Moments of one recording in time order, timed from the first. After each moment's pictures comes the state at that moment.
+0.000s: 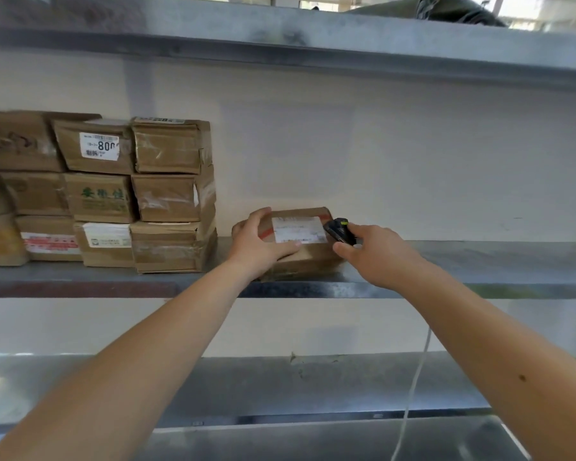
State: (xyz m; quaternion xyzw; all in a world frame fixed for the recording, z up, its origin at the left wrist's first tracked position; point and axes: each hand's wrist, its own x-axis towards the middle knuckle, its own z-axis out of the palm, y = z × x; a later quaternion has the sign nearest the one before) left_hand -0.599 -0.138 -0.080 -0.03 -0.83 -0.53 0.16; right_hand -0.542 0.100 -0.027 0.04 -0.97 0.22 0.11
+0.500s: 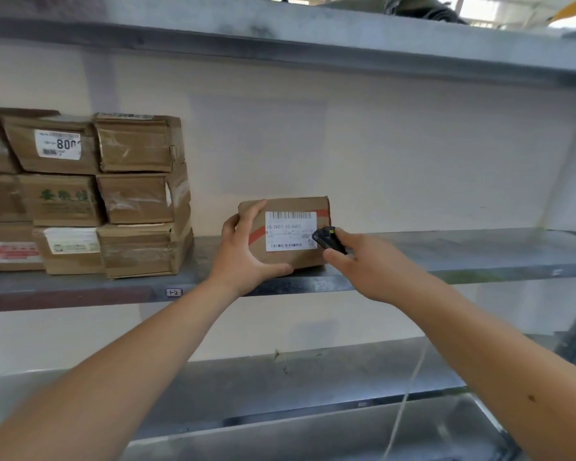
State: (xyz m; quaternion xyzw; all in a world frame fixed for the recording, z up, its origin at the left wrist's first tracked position) left_hand -0.585 -0.130 -0.099 -0.18 -0.84 -0.46 0.22; right_hand -0.508 0.112 -0.038 0.04 -0.97 0.22 0.11
